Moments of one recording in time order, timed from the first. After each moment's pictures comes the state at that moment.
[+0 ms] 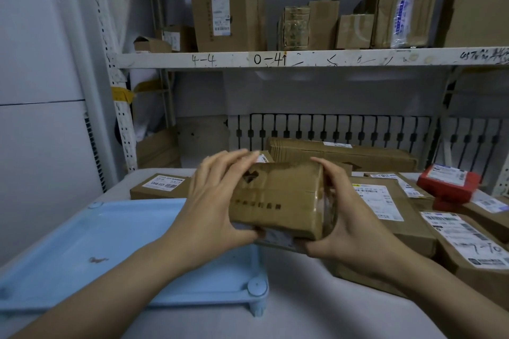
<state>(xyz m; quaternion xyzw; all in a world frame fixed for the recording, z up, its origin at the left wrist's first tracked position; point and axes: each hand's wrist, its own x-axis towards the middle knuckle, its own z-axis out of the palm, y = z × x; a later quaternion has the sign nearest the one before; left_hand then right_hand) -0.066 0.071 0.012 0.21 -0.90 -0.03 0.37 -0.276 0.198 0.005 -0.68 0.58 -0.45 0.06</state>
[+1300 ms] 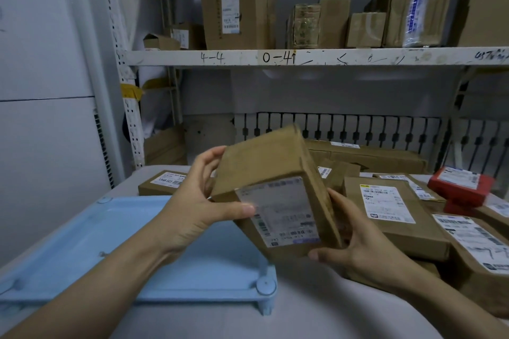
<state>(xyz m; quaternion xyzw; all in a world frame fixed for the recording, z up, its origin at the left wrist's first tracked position) -0.044 0.064 0.018 0.17 -0.70 -0.55 0.41 -0.300 0.187 -0.039 -0.59 0.62 -0.47 0.22</state>
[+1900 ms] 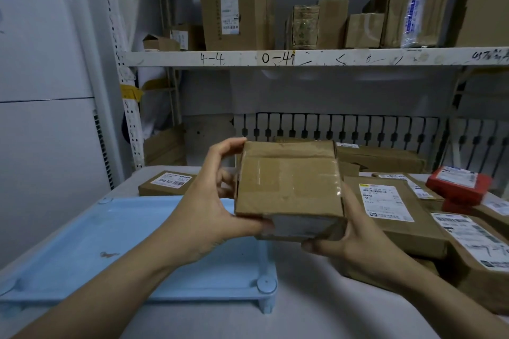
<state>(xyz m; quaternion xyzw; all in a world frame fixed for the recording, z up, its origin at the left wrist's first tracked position) -0.047 0.083 0.025 0.16 -0.82 -0.34 0.42 -0.286 0.185 -0.030 -0.60 0.59 -0.51 0.19</state>
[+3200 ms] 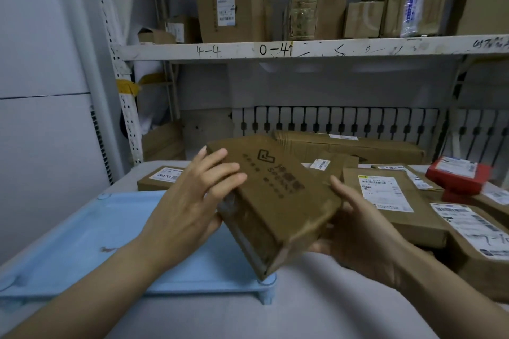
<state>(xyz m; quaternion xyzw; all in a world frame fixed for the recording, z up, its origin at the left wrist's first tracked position) -0.032 0.039 -0.007 0.06 -0.88 0.24 0.41 -0.268 0.188 -0.012 -0.30 0.47 -0.62 0.55</state>
